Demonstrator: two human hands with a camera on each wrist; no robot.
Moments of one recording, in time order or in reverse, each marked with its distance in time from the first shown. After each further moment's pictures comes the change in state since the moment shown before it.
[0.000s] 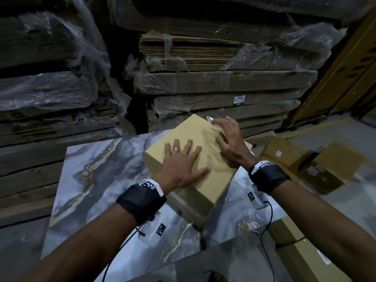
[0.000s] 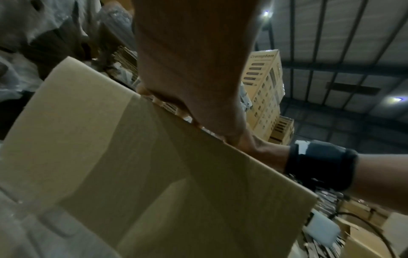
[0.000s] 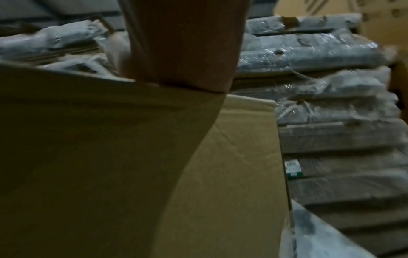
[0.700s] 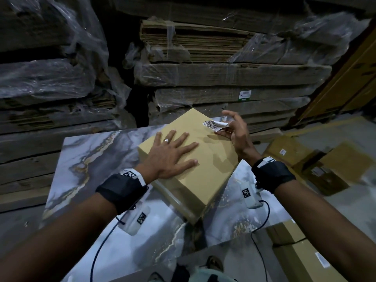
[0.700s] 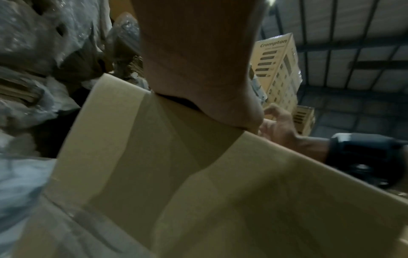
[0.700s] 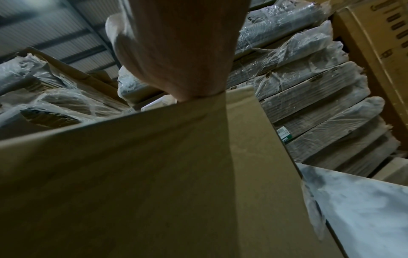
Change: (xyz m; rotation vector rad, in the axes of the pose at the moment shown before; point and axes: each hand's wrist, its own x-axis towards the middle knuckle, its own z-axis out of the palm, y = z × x) left_hand 0.020 -0.041 -0.001 0.009 0.029 0.126; right_hand 0.027 0.023 0.007 0.875 0.136 0.424
